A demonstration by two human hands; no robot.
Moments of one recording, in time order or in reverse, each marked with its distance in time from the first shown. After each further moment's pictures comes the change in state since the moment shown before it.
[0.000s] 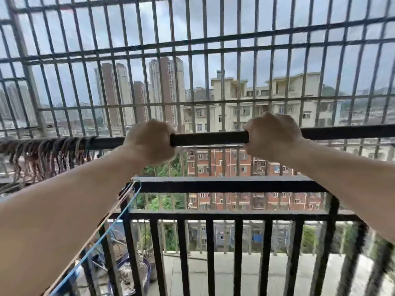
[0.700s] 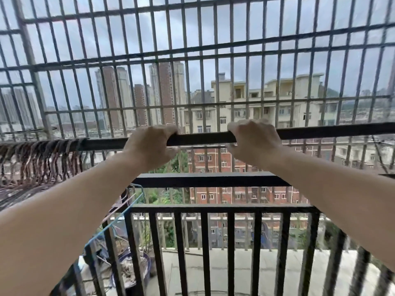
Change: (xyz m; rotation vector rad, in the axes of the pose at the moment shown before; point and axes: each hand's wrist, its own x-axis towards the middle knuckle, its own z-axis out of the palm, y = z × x) left_hand -0.047 0.044 -0.032 0.061 0.102 0.097; right_hand -0.050 -0.002 -0.028 0.028 0.136 -0.047
